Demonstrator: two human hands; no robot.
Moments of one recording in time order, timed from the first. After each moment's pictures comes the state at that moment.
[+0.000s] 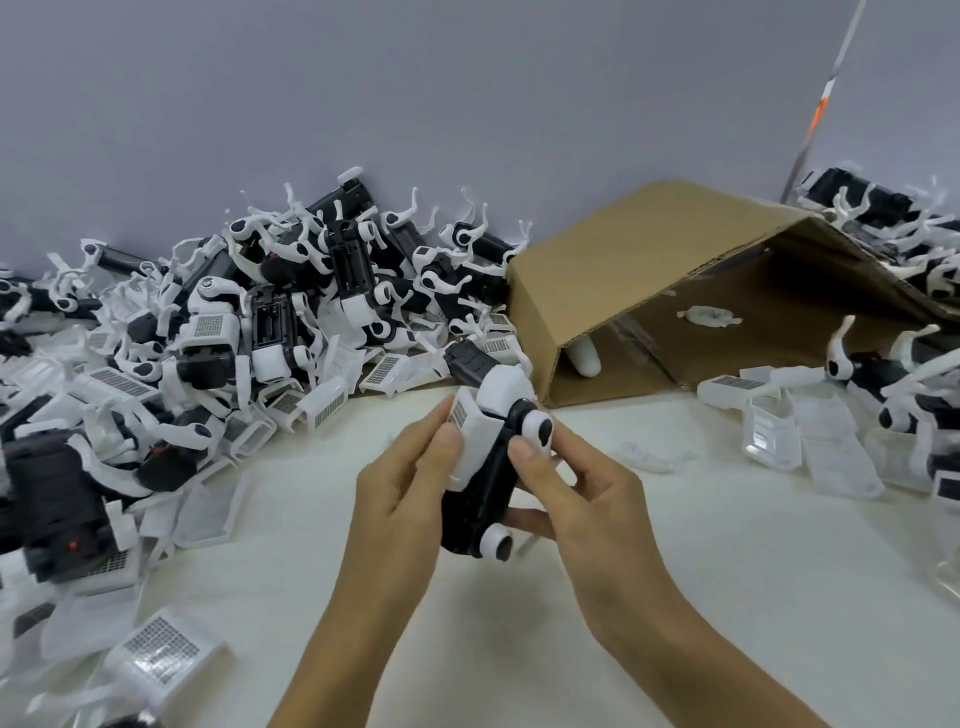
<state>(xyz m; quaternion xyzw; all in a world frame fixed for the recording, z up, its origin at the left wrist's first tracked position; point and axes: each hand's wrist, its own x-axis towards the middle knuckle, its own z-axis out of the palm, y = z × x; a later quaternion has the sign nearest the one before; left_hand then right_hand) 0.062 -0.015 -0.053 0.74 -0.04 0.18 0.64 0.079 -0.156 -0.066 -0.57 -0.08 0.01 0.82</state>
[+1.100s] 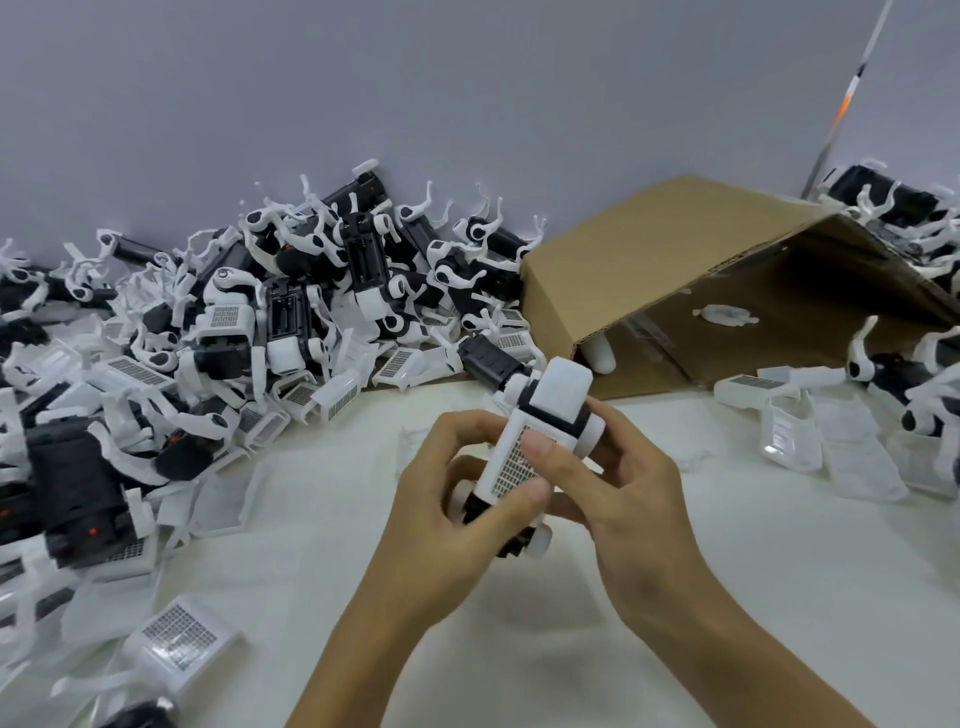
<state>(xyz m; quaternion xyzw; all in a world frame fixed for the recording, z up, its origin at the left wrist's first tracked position) 0.058 -0.014 -0.061 0.76 -0.12 0.11 0.63 0.082 -0.165 -0.061 -0.57 -0.15 -0.02 0.80</state>
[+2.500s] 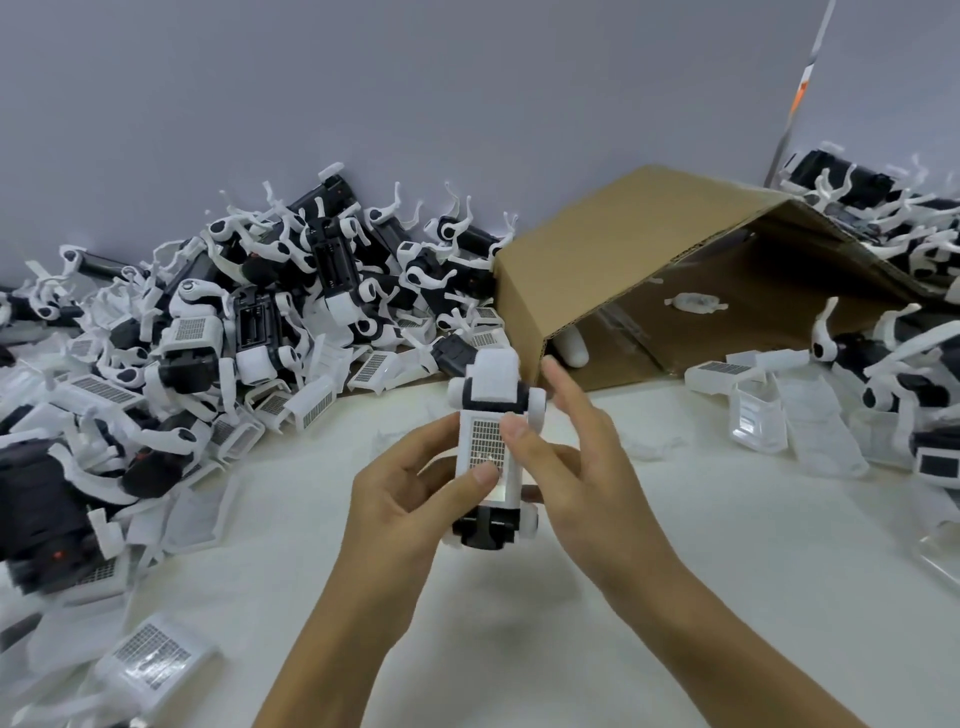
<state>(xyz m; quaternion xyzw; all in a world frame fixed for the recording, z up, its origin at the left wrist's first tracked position) 0.063 -0.013 -0.062 0.66 -0.08 0.07 0.75 0.085 -0.165 -0.057 -0.70 -0.10 -0.03 0.71</state>
